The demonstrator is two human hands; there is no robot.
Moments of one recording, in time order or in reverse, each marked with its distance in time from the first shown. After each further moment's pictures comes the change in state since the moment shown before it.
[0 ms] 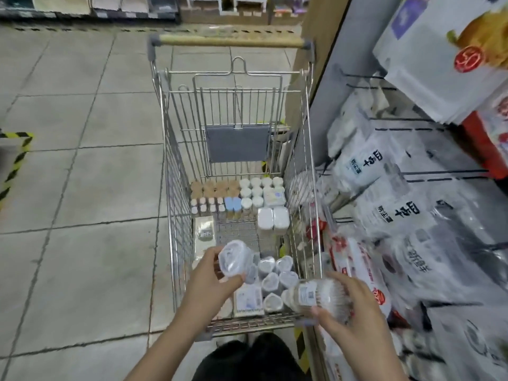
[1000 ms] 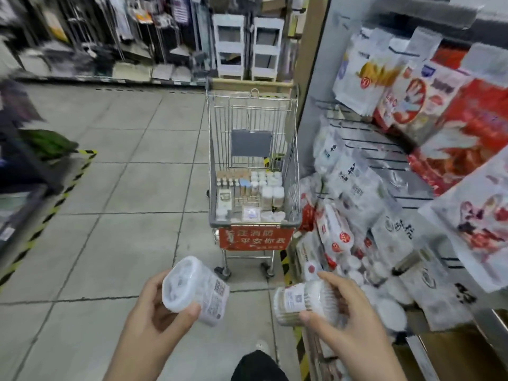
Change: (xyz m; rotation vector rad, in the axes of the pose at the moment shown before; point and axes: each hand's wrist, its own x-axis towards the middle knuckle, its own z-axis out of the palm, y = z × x) left_hand -0.493 -0.120 -0.013 -0.333 0.274 0.286; right_hand -0.419 0.037 -0.041 0.179 -0.021 -0.192
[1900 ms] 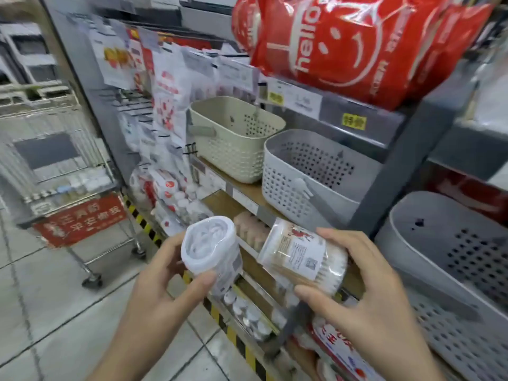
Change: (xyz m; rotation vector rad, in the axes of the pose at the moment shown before) left_hand -0.405 0.045 0.163 0.081 -0.844 0.443; right_hand -0.521 0.040 -0.189 -0.191 0.701 -0.004
